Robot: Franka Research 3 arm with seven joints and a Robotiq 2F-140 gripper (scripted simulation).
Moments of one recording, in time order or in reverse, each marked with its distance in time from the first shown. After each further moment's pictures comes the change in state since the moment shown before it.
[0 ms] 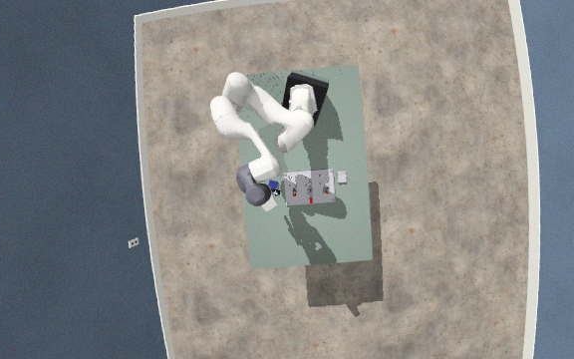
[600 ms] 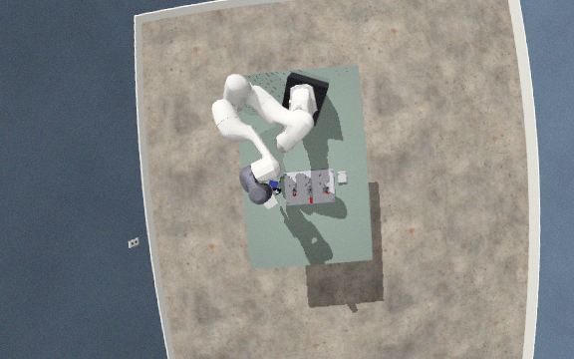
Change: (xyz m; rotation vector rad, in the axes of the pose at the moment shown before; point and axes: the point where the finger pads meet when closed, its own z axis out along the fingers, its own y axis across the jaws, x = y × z) arm -0.004 -0.001 0.047 0.003 -0.017 -0.004
